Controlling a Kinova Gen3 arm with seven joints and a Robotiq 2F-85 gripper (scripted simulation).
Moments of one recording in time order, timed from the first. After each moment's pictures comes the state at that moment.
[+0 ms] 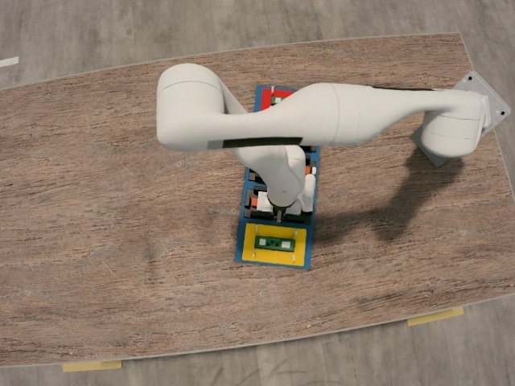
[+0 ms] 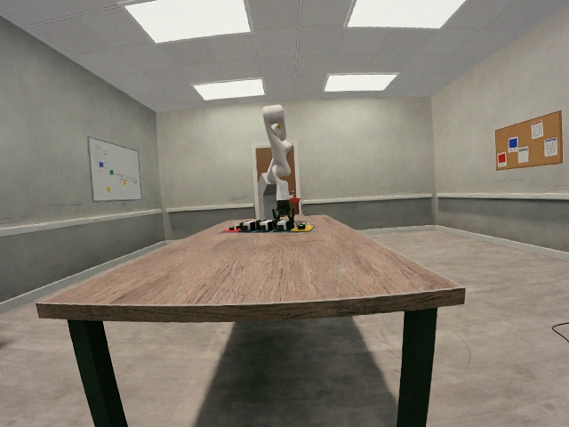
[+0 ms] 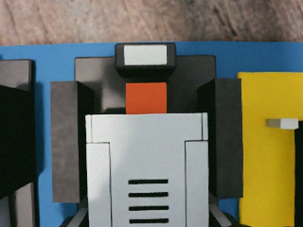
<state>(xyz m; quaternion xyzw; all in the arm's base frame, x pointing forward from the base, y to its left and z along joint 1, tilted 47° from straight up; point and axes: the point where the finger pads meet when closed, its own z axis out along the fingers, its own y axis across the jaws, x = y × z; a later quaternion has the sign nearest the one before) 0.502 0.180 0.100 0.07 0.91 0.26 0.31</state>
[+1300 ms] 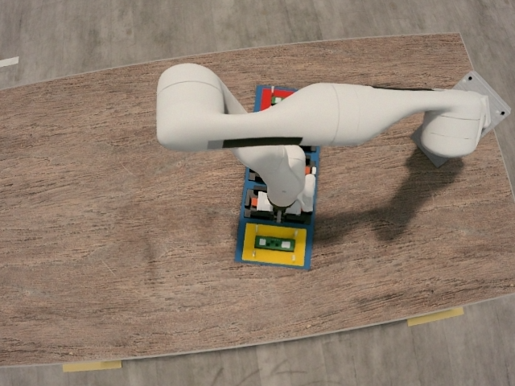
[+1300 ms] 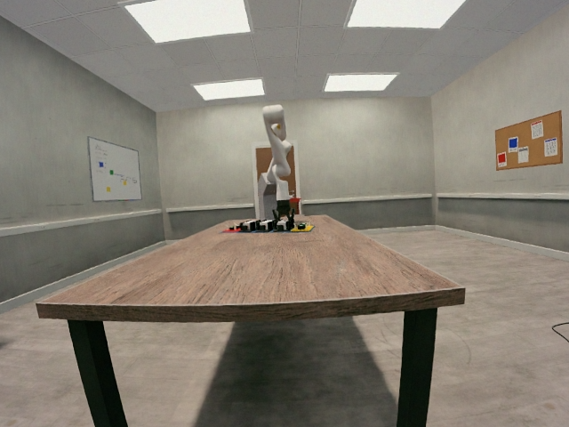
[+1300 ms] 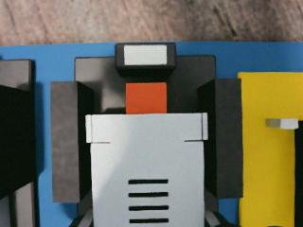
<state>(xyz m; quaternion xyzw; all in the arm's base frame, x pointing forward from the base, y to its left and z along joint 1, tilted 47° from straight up) 0.502 0.180 0.100 0.07 0.91 0.26 0.31</state>
